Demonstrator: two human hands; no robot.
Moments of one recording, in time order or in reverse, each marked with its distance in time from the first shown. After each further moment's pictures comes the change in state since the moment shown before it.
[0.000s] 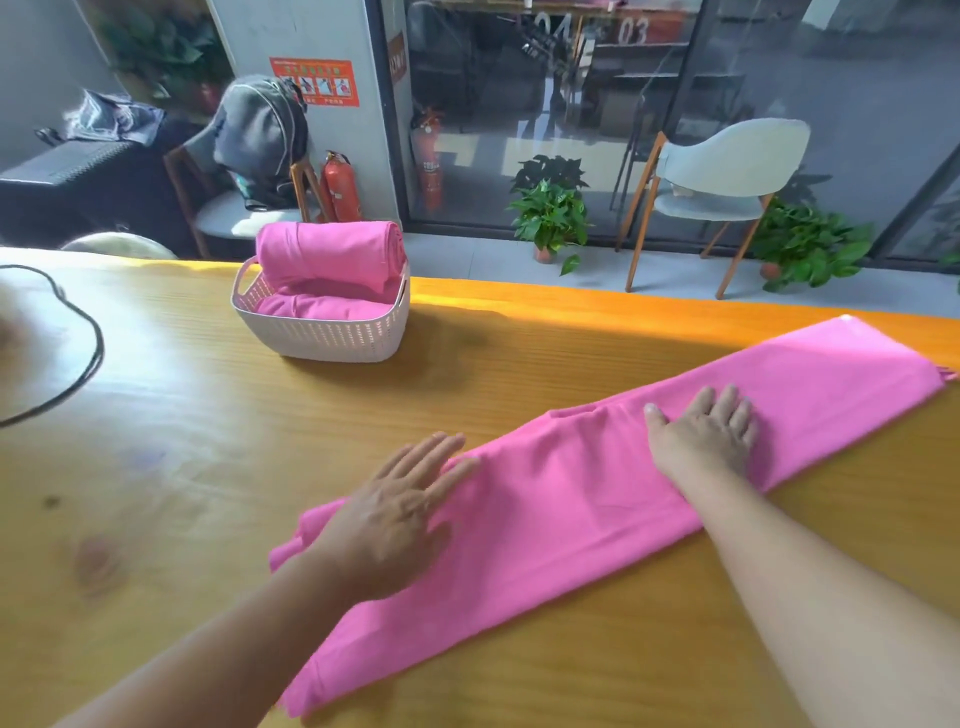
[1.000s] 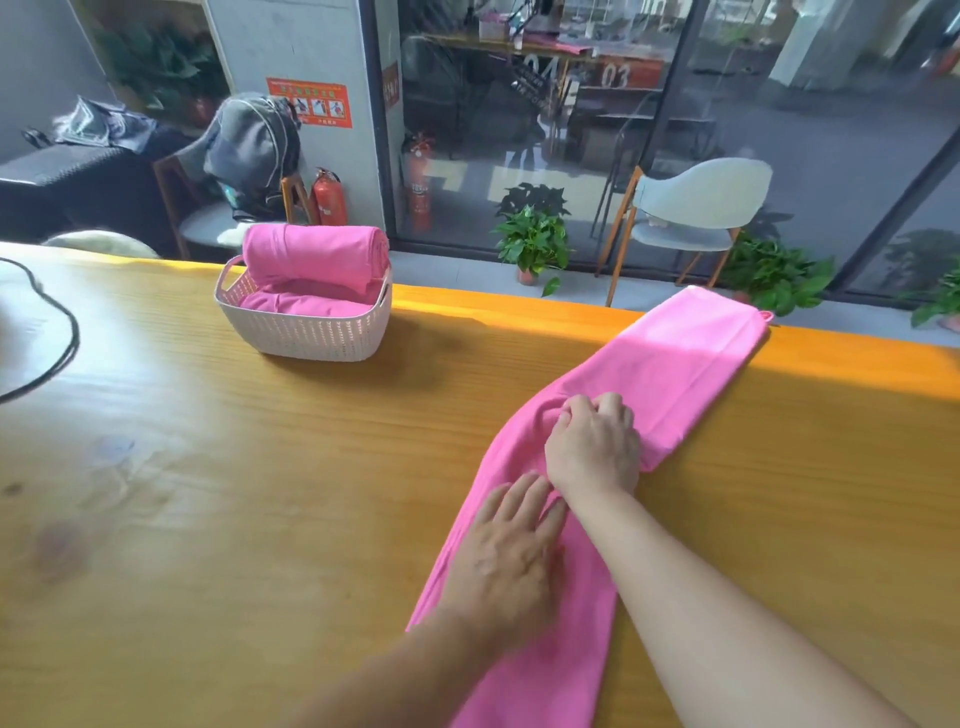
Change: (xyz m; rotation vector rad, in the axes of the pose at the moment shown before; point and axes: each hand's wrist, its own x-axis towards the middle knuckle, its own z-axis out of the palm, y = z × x) left_hand 0.031 0.138 0.032 -0.043 0.177 -0.032; right_hand -0.080 -0.050 -0.002 0.149 0.215 -0.327
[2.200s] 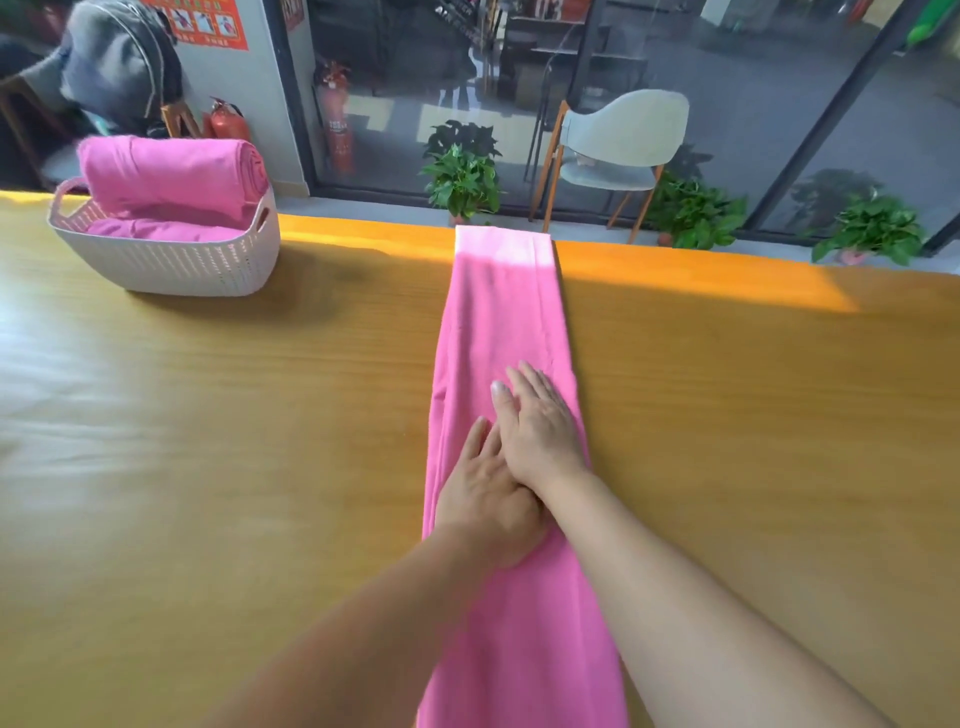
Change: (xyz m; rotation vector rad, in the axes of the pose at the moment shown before) left_hand 0.038 0.079 0.038 -0.047 -0.202 0.036; right_hand -0.038 0.091 0.005 0.252 -0.247 -0.144
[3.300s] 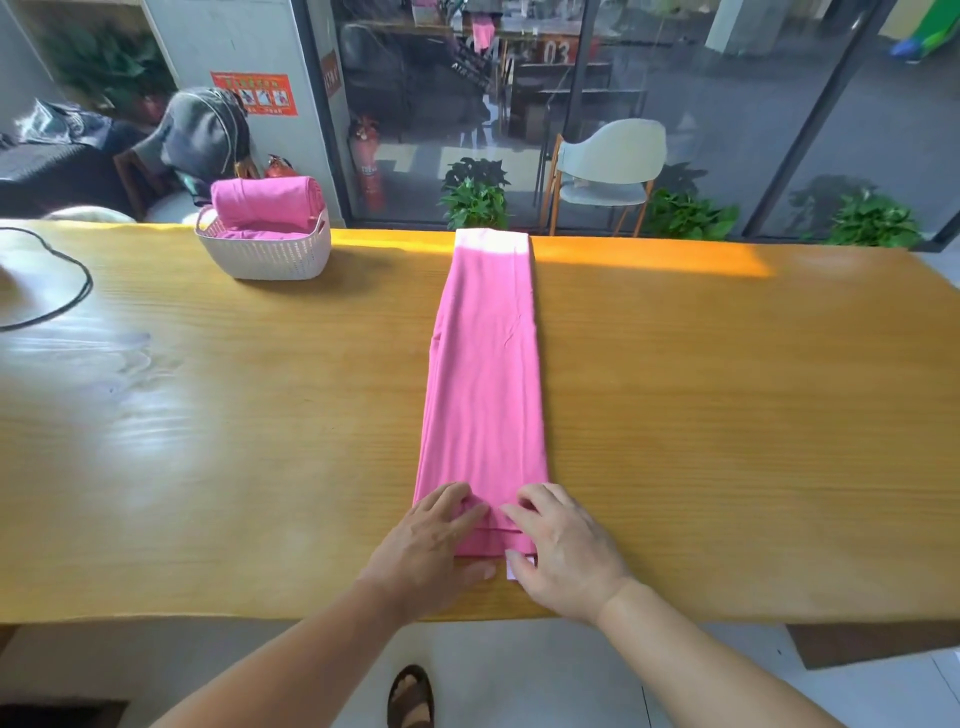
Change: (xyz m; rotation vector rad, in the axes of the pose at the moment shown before) left_hand -0.230 0.079 -0.004 -0.162 -0.008 -0.016; right_hand -0.293 0.055 -0.029 -0.211 -0.091 -0.433
